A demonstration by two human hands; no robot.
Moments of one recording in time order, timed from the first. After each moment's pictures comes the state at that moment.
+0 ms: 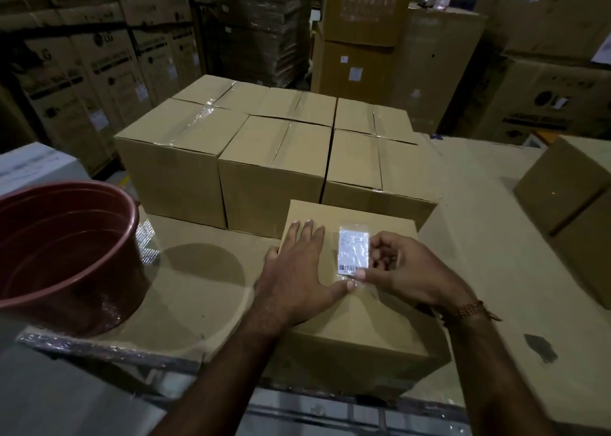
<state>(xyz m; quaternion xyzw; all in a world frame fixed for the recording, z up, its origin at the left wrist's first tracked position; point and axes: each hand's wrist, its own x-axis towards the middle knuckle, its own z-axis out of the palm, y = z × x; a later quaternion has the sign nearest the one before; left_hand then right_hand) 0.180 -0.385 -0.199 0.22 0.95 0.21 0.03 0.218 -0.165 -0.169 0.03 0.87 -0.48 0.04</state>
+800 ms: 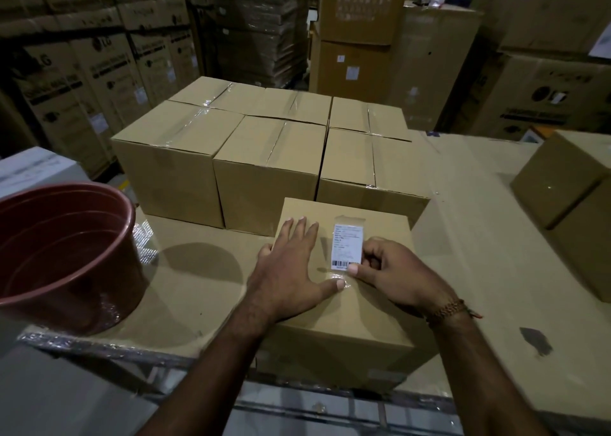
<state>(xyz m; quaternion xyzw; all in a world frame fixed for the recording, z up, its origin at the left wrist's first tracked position) 0.181 -0.389 -0.197 0.22 0.95 0.23 0.04 0.219 -0.166 -0.184 0.00 0.92 -0.38 0.04</state>
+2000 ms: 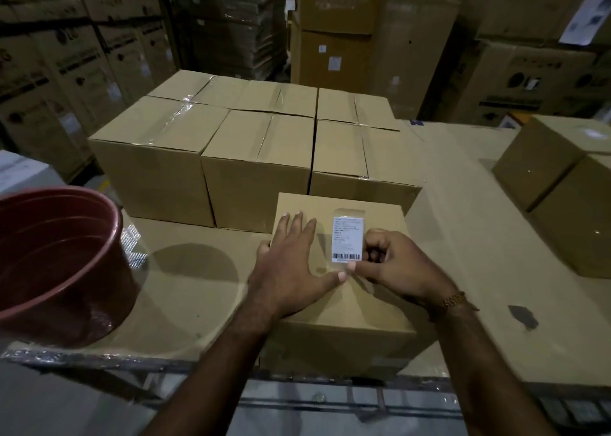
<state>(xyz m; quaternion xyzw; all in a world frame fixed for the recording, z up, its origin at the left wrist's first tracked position) 0.179 -0.390 -0.197 0.23 0.94 0.23 0.05 0.223 -0.166 -0.195 0.00 0.88 -0.47 0.00</state>
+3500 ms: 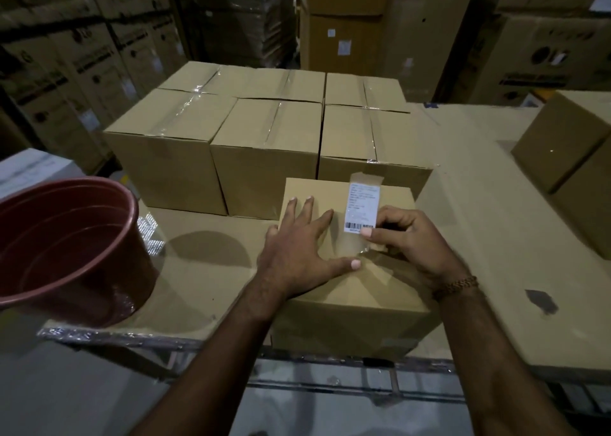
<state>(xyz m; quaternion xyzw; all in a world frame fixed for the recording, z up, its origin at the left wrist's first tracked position) 0.185 -0.391 -0.188 0.25 0.94 0.21 0.07 0.231 -0.166 -0.187 0.01 0.77 -0.64 -0.03</state>
